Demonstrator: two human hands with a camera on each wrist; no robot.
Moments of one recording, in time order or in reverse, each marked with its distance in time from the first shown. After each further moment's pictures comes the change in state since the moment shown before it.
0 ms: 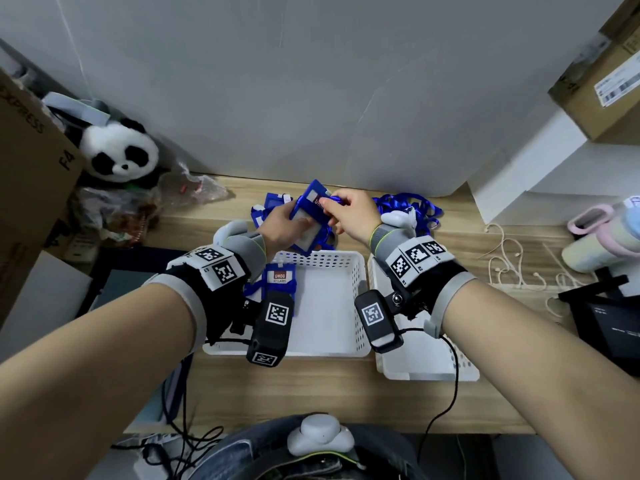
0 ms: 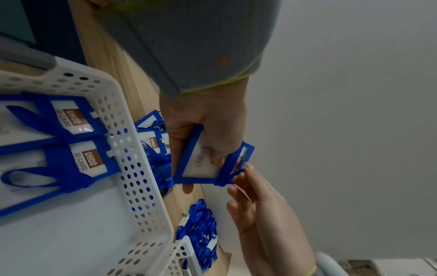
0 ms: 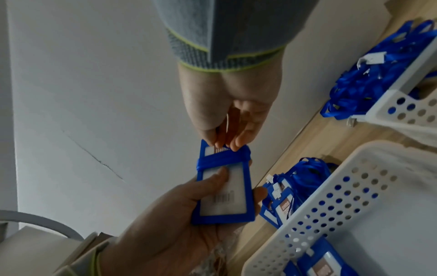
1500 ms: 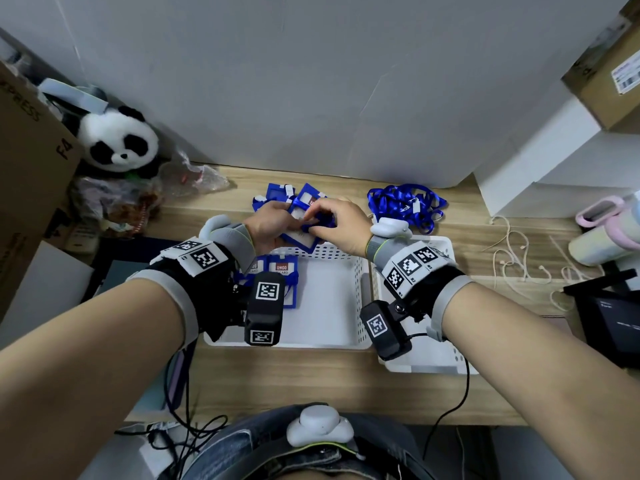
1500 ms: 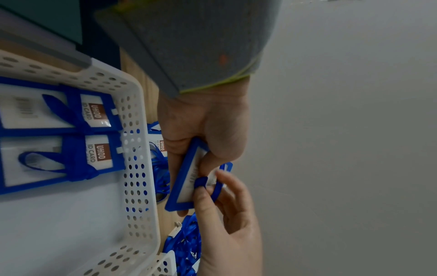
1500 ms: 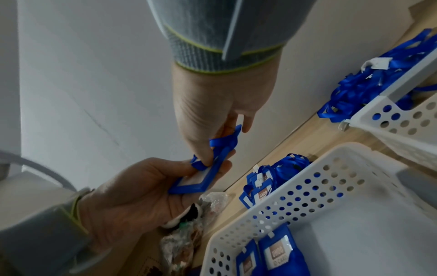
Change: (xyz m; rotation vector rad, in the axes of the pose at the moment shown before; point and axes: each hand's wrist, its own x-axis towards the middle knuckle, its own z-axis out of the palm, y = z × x) left_hand 0.006 -0.011 -0.020 -0.250 -0.166 -0.172; right_hand -0.022 0.007 0.007 -0.340 -0.203 -0.321
